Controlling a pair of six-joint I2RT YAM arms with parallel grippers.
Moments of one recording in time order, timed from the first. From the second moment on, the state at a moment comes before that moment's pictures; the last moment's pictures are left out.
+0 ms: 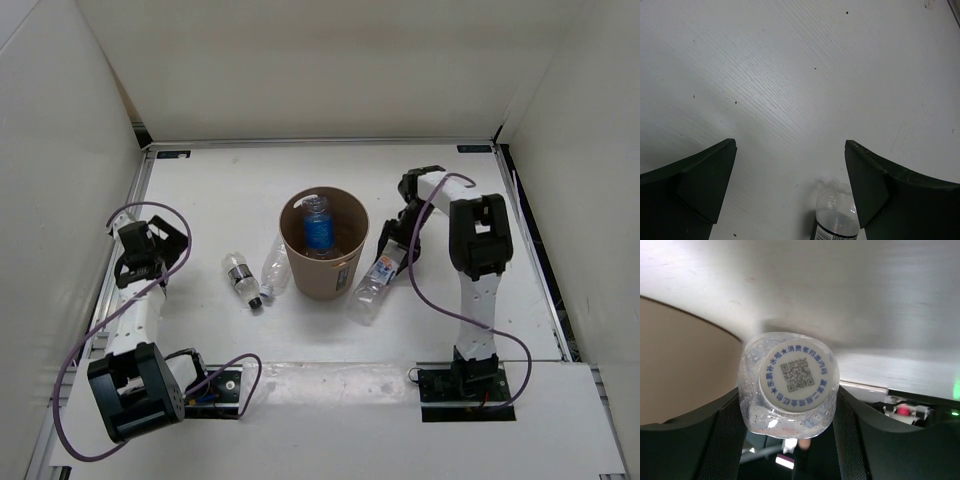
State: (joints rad) left arm 0.32 1.08 0.59 -0.16 -0.01 -0.58; right arm 0.26 2.20 1.62 -1.32 -0.48 0.49
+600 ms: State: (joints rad) left arm 0.32 1.06 0.54 -0.11 -0.01 -0.59; right arm 0.05 1.78 2.32 -1.36 0.02 0.41
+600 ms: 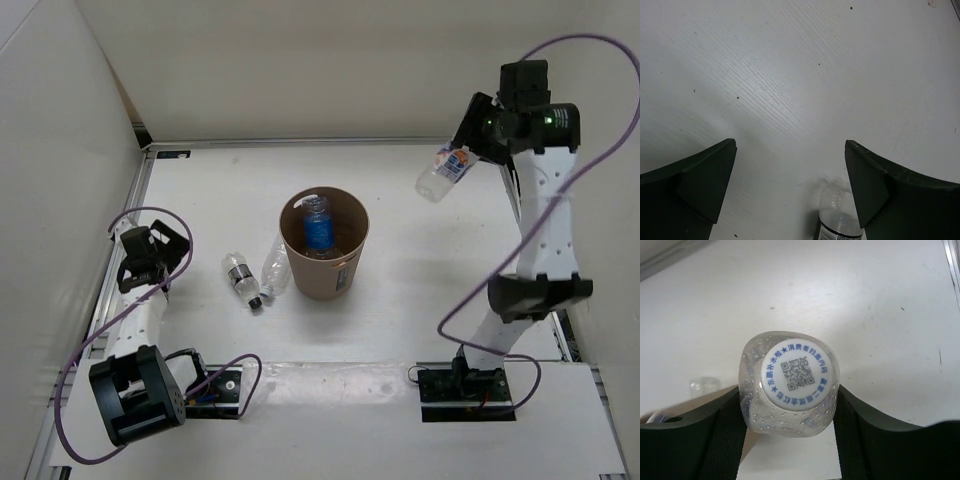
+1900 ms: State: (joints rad) left arm 0.32 1.06 0.54 -0.11 0.01 -0.59; right arm 0.82 1.66 2.10 -1.14 0.23 0.13
